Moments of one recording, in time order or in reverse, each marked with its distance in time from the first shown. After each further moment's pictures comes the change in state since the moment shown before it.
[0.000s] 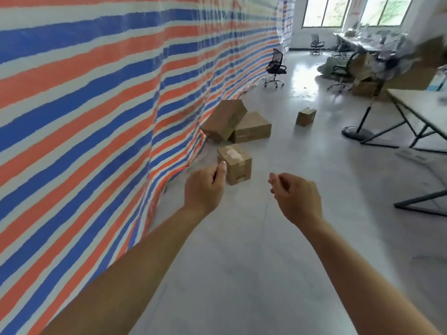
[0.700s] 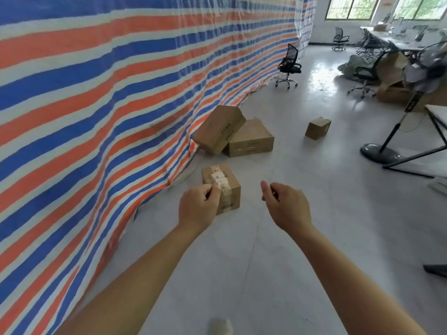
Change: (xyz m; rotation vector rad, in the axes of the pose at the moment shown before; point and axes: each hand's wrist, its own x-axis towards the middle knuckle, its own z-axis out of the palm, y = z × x) left_hand 0.363 -0.026 0.373 -0.066 -0.054 -0.273; right_hand 0.479 0.226 0.085 -0.017 -0.187 -0.015
